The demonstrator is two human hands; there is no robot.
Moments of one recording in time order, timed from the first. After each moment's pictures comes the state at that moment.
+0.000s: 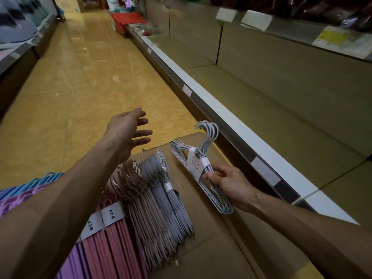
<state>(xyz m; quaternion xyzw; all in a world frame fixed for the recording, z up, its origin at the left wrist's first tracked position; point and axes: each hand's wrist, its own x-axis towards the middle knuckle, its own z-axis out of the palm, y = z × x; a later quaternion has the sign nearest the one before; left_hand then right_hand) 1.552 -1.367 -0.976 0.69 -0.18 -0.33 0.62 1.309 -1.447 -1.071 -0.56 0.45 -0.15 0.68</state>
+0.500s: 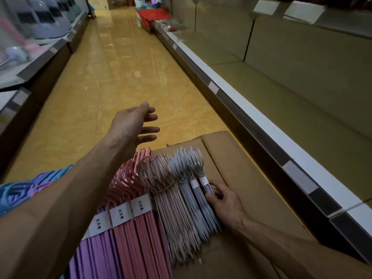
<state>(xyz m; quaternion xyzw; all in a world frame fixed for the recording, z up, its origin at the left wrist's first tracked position) 1.586 -1.325 -0.970 0.70 -0.17 -0.29 0.62 1.358 -1.390 -1.130 -0.66 0.44 -0.15 0.59</state>
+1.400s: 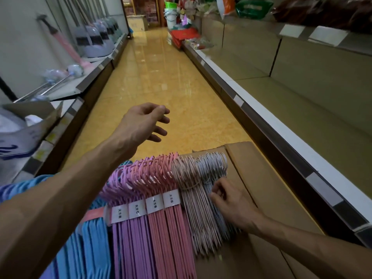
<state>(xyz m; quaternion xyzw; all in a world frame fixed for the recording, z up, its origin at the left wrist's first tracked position) 1.582 -1.246 -0.917 0.77 -0.31 -0.19 0.53 1.371 -1.360 -1.078 -0.89 0.28 -0.10 0.35</state>
